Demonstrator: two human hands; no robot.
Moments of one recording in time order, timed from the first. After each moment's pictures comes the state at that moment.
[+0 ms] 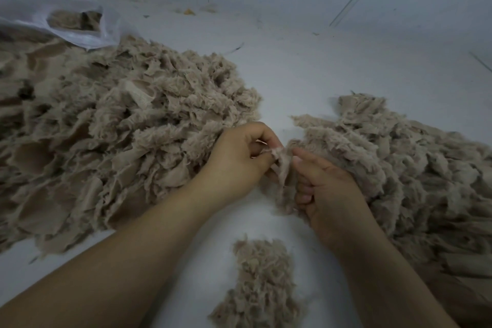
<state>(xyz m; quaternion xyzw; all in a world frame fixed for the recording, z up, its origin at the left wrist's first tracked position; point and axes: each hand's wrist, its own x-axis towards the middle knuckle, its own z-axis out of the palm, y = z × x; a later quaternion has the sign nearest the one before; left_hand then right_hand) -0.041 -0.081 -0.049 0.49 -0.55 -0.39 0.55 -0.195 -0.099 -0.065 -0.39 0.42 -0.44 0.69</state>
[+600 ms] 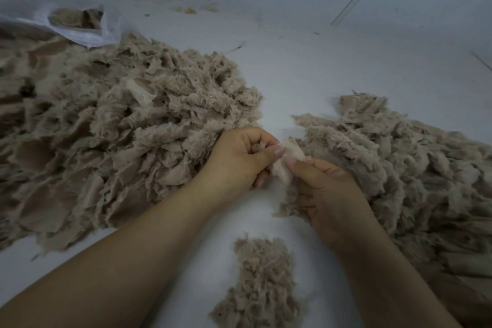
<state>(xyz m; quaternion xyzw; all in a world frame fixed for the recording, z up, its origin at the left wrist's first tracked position) -0.041 -0.078 -0.050 0.49 -0.49 -0.47 0.55 -0.197 -0.090 -0.057 -0.44 0.42 -0.40 0.69</state>
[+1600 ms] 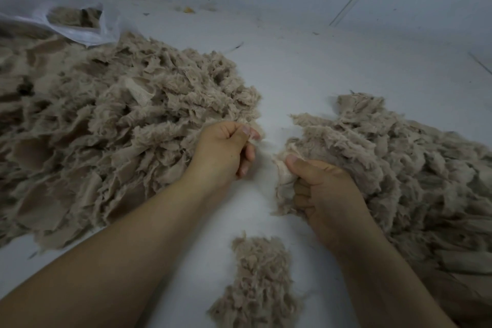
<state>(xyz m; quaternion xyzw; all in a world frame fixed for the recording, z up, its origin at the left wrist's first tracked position) -0.032 -0.086 -0.056 0.52 -0.38 -0.46 0.60 -0.195 -0.091 -0.057 -0.42 0.41 -0.41 0.70</state>
